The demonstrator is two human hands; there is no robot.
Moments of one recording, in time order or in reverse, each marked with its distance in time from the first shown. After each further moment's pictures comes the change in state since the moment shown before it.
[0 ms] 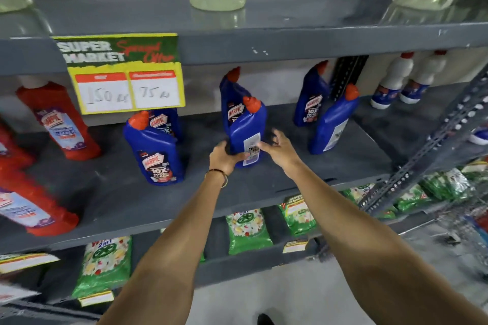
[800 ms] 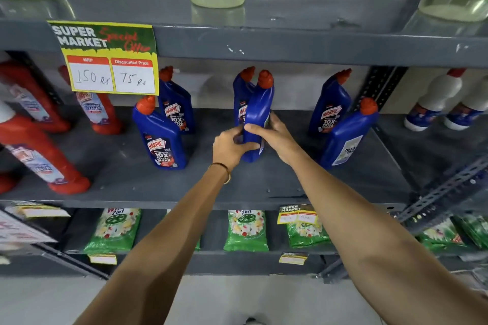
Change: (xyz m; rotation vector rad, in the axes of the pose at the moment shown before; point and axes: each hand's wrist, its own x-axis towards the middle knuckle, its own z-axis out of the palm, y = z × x) left_hand -0.012 0.025 0.020 0.002 0.183 0.240; right_hand 0.016 -0.039 -0.013 0.174 -0.410 -0.235
